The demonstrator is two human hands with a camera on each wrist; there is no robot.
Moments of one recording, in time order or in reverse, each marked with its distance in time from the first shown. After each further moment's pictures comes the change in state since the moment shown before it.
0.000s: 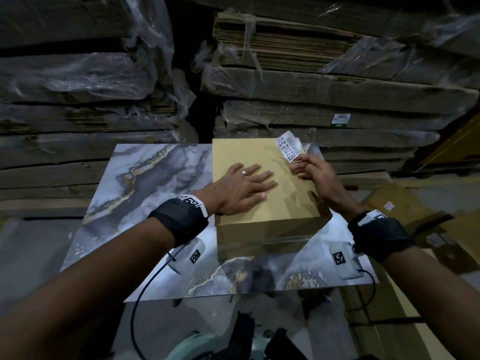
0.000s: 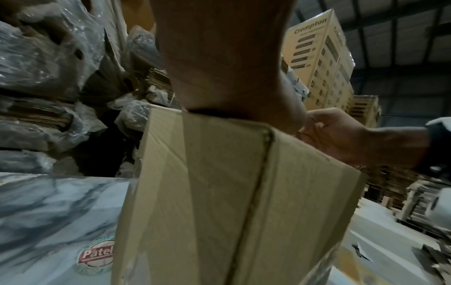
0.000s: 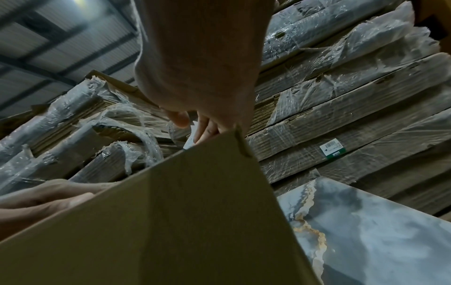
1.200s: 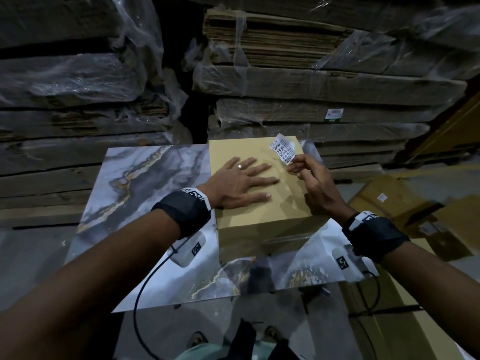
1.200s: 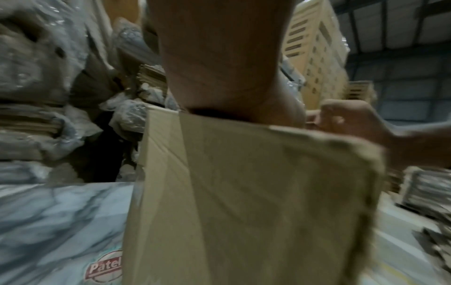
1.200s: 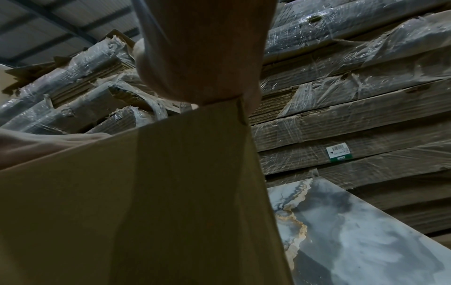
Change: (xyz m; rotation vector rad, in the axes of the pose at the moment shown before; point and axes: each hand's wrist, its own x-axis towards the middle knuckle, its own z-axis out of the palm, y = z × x) left_hand 0.010 -0.011 -0.010 -0.005 -0.051 -0.044; right_hand -0.012 0.013 0.009 -0.222 0.091 -0.183
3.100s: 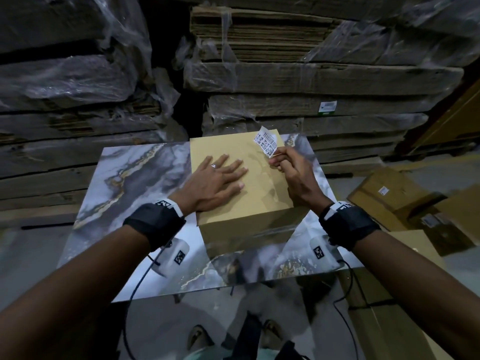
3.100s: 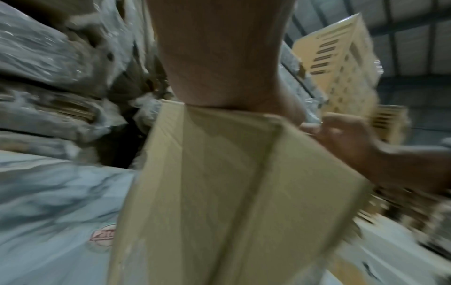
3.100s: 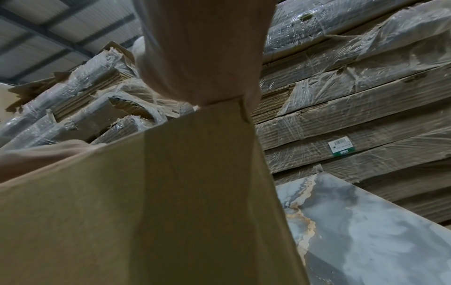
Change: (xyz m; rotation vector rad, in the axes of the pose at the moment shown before) left_hand -0.024 0.014 0.006 -0.062 0.031 -0.146; right_hand -0.003 0.002 0.002 0.069 0.044 0.034
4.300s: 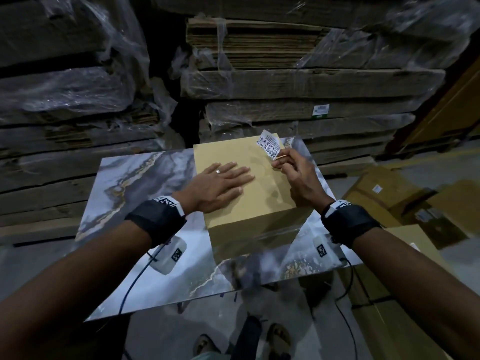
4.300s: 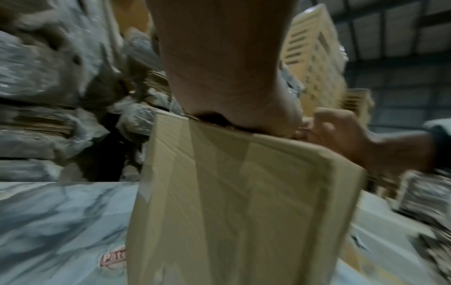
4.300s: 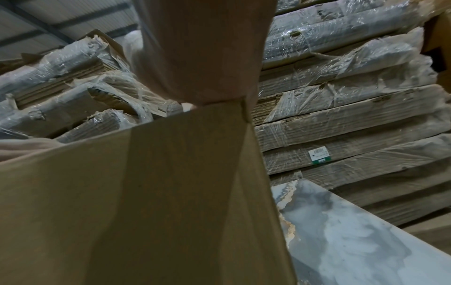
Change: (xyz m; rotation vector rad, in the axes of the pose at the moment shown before) left_hand -0.004 -0.020 -0.006 -0.001 -0.032 0.157; right_hand -0.005 -0.007 0.004 -0.025 0.022 0.006
